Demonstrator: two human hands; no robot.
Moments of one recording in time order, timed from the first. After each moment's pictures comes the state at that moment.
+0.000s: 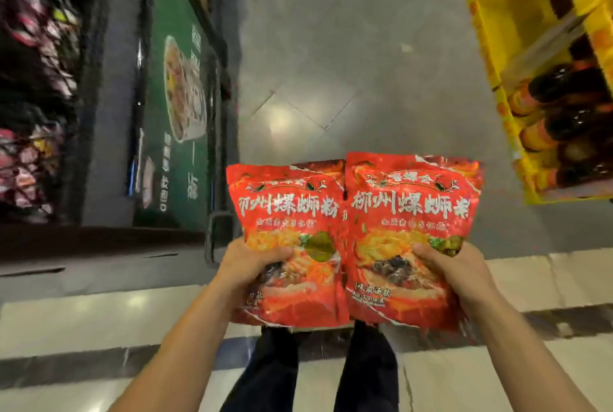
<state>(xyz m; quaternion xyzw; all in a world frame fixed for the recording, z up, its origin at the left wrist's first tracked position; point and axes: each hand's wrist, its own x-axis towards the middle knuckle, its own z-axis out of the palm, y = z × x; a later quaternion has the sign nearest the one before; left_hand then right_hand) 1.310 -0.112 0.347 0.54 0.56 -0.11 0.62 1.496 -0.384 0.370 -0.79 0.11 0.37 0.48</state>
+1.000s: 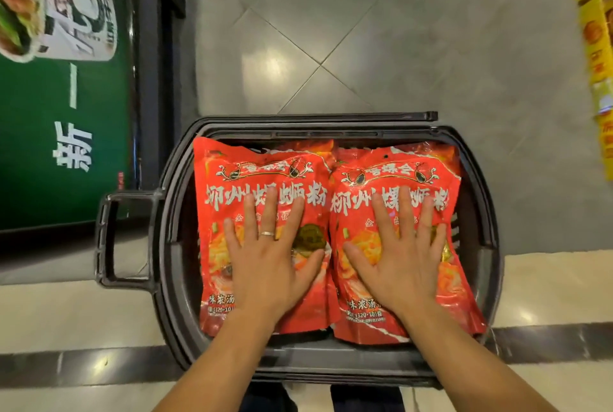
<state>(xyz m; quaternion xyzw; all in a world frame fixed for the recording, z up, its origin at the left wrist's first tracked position) 1.363 -0.190 0.083 0.94 0.30 -0.11 0.11 1.494 -0.349 0.080 -0.94 -0.28 0.21 0.03</state>
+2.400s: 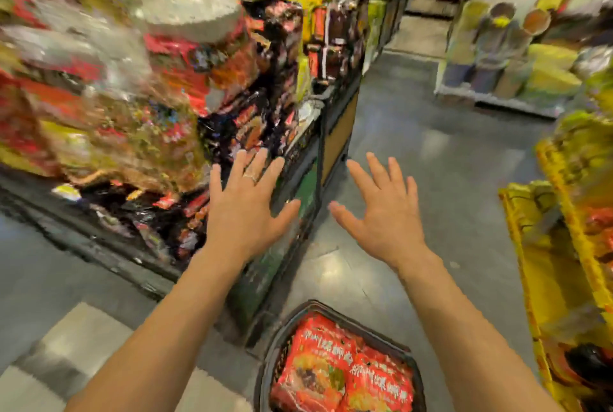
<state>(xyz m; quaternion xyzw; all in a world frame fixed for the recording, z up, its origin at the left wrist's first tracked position) 1.286 -0.088 0.753 0.86 0.47 0.17 -0.04 1.482 -0.187 0.761 -0.79 -0.59 -0.03 0.18</state>
